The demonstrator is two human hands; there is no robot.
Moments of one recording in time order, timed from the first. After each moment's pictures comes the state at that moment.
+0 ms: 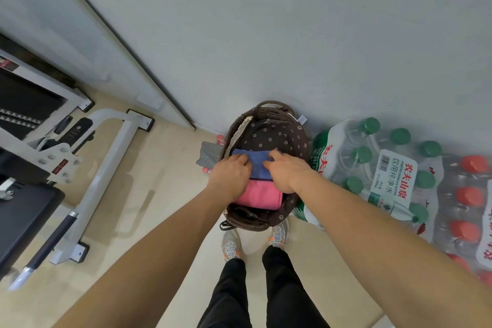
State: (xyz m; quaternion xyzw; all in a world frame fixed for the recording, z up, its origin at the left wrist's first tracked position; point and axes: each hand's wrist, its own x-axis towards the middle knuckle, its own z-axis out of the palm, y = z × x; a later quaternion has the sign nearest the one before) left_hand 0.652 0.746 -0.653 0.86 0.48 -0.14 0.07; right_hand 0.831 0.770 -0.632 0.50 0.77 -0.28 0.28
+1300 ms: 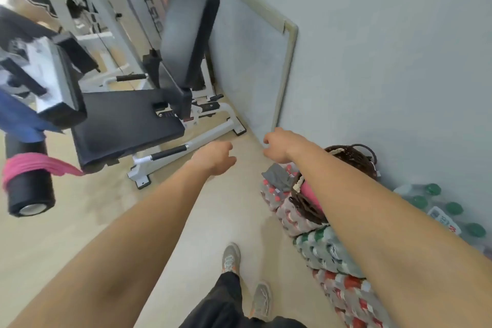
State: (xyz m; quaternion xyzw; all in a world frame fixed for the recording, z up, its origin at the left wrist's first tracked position) left_hand 0.466 0.532 -0.432 0.50 0.83 -0.03 0.26; right_hand 0.620 0.661 -0.404 0.34 0.90 -0.15 0.22
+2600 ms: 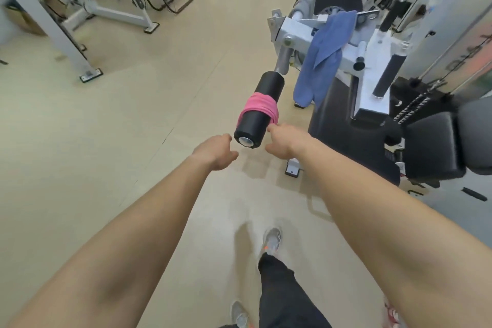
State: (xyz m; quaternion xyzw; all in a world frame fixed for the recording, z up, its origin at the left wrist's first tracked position) left_hand 0.080 -0.036 -0.442 0.02 0.96 0.13 0.23; right_hand 0.060 0.167 -0.426 -0.09 0.97 -0.05 0.23
